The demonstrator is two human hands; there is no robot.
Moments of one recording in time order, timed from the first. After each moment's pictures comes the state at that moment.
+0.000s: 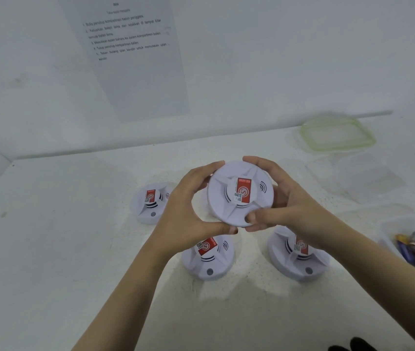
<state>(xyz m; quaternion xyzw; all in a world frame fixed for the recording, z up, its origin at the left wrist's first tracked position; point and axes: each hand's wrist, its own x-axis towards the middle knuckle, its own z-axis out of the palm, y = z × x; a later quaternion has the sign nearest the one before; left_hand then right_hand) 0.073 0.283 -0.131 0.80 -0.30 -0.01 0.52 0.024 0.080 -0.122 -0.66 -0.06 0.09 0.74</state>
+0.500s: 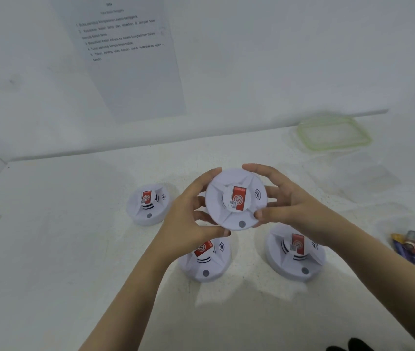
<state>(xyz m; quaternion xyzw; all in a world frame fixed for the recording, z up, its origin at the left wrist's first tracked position) 0.071 0.278 -0.144 0.77 -0.24 -0.11 0.58 0.027 0.060 -0.129 -0.69 -0.07 0.11 0.71</state>
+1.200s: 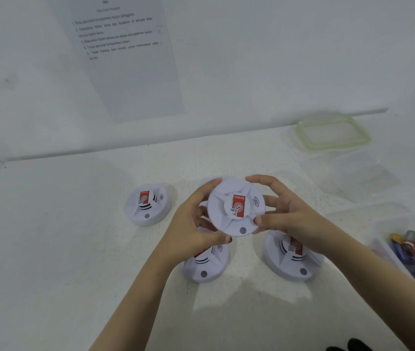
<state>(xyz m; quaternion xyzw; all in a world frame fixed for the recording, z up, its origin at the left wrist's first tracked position) 0.070 0.273 -0.159 0.76 -0.23 -0.15 0.59 0.025 0.056 -0.153 -0.67 -0.04 0.12 0.73</state>
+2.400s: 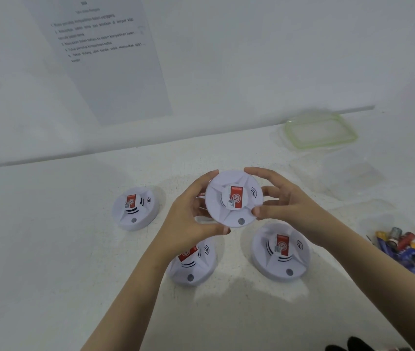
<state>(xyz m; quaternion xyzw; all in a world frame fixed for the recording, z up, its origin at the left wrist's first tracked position) 0.080 0.250 -0.153 0.77 -0.24 -0.14 0.58 0.026 0.035 -0.142 -0.73 -0.01 0.06 0.68</state>
